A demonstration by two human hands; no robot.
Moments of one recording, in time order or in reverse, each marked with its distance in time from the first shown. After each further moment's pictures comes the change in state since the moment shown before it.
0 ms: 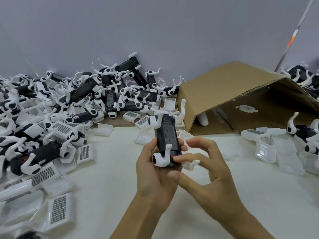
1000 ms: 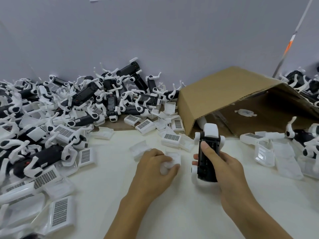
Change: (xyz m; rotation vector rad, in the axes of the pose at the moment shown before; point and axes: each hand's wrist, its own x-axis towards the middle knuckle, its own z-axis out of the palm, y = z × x) left_hand 0.028 0.005 -0.052 1.813 0.072 0.513; right_hand 0.022 0.019 -0.018 0.424 0.272 0.733
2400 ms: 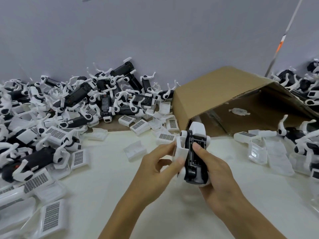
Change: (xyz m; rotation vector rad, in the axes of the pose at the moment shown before) left_hand -0.007 0.039 -0.020 -0.730 -0.171 0.033; right_hand -0.005 0.000 0.005 0.253 -0.247 0.101
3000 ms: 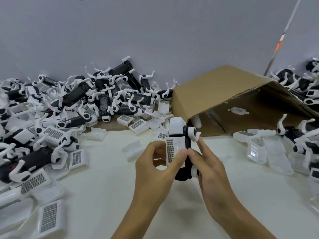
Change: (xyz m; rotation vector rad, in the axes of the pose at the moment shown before) left_hand -0.004 0.005 0.020 0.025 0.379 -0.023; right_hand -0.003 0.011 0.001 -0.307 -0.077 -0.259
